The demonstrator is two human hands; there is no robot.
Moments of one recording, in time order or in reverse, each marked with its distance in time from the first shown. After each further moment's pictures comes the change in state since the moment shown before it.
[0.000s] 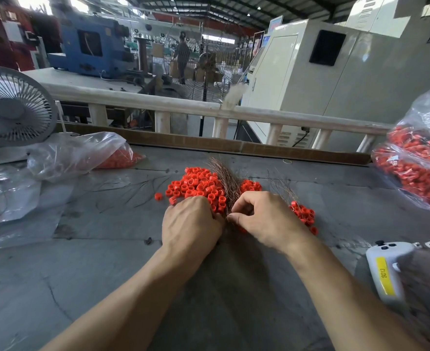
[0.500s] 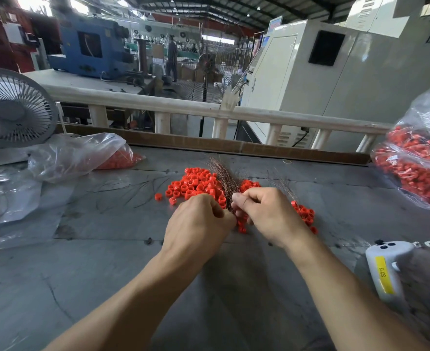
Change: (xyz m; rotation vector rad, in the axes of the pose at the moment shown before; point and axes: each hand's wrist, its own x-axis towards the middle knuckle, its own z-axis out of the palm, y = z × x) left_hand -0.014 0.014 -0.016 -0.315 -0.021 -0.060; right_hand 0.002 -0.002 -0.002 0.285 0.054 0.083
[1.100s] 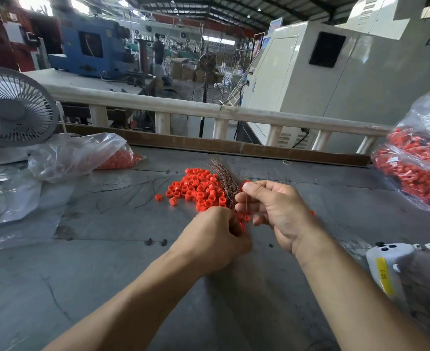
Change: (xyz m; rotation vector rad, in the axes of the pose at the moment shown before) left_hand -0.004 0.003 0.003 -0.018 -0.358 0.145; right_hand -0.002 -0.016 -0.009 0.760 -0.039 0.231
